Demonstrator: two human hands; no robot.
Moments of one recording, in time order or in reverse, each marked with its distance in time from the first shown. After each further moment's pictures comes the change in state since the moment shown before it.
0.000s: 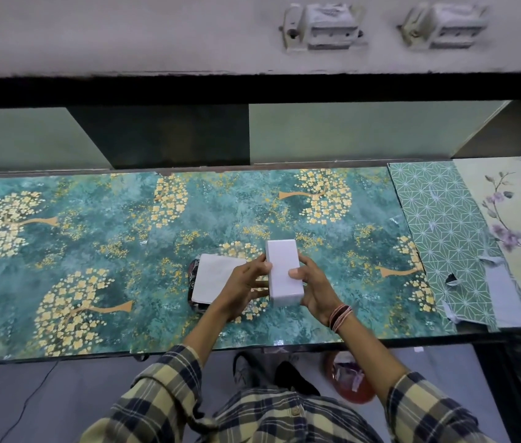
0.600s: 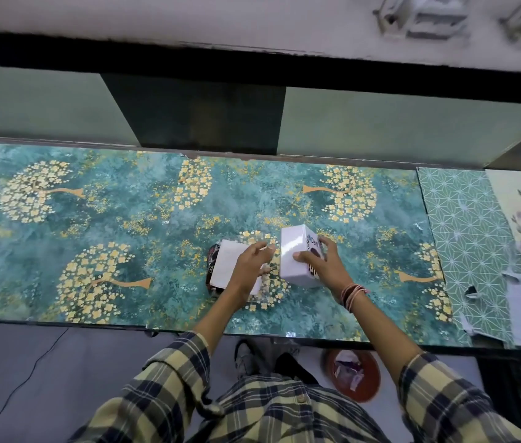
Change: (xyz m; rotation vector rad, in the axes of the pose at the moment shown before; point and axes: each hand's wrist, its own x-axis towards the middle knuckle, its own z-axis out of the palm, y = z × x) left_hand 0.004 -0.006 -0.030 0.027 0.238 0.093; right_hand 0.031 -0.017 0.014 -0.532 0.180 -0.061
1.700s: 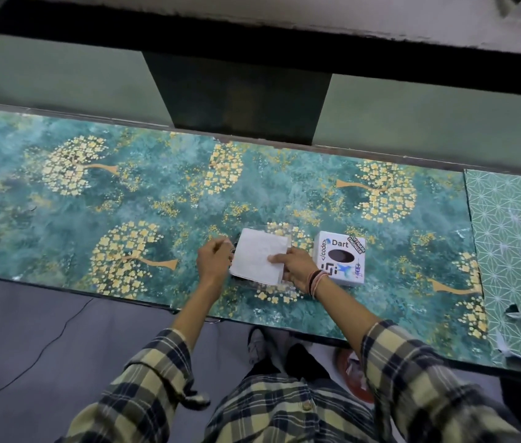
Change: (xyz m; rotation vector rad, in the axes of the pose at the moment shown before) left_hand -0.015 -0.003 -0.100 0.054 0.590 0.012; right_hand 0.038 0.006 0.121 0.187 -0.236 0.329
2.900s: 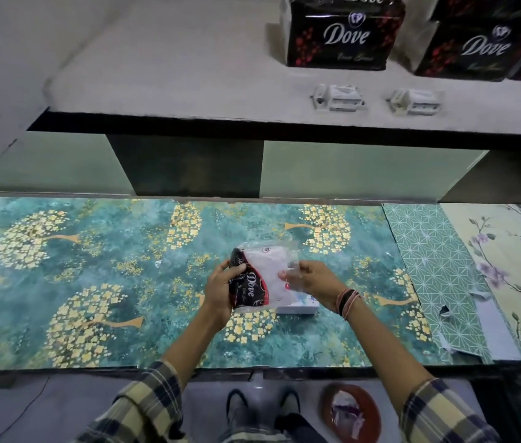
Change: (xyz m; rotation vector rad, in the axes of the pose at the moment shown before) left_hand -0.033 0.023 0.046 -0.384 -0.453 -0.201; right_hand -0.097 -0.043 -0.081 -0.214 -0.078 -0.275
